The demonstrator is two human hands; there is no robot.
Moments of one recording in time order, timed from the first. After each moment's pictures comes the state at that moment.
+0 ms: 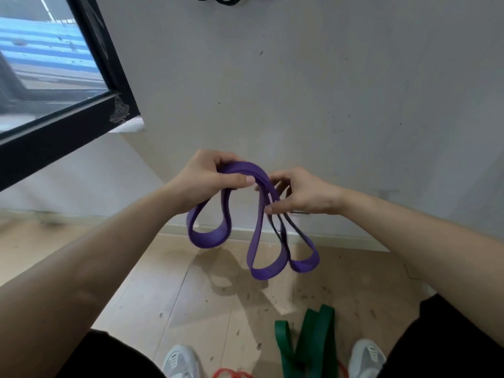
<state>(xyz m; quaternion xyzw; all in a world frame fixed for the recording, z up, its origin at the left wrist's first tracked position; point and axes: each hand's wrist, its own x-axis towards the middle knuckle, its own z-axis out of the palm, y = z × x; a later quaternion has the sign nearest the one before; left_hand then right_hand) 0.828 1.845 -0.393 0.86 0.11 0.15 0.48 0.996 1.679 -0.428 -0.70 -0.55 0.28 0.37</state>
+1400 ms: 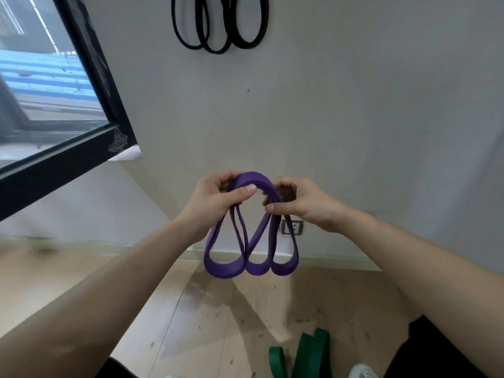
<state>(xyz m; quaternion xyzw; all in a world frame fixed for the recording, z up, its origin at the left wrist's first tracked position) 0.845 1.806 -0.392 0.76 0.14 0.25 0.58 1.005 1.654 -0.407 -0.67 -0.47 0.27 0.51</state>
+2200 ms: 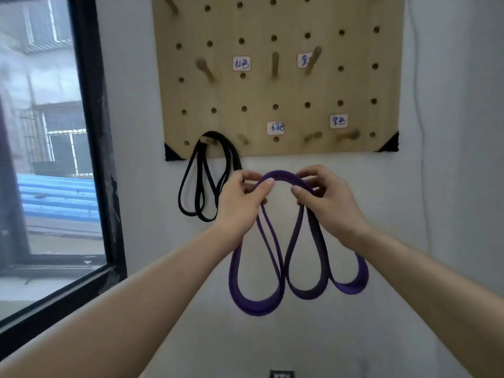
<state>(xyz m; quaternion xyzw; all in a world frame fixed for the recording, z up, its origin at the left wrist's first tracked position) 0.942 1.755 -0.146 0.73 0.05 0.45 0.51 1.040 1.605 -0.149 -0.65 -0.45 -0.15 0.59</state>
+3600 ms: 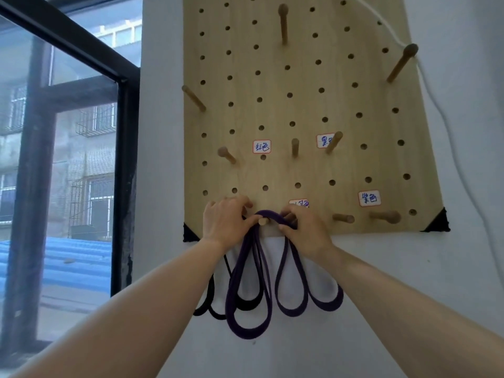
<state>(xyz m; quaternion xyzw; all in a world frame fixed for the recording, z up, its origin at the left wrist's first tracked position) 0.999 1.887 -0.018 0.84 0.16 0.51 -0.08 1.142 1.749 -0.051 -0.66 -0.51 -0.27 0.49</state>
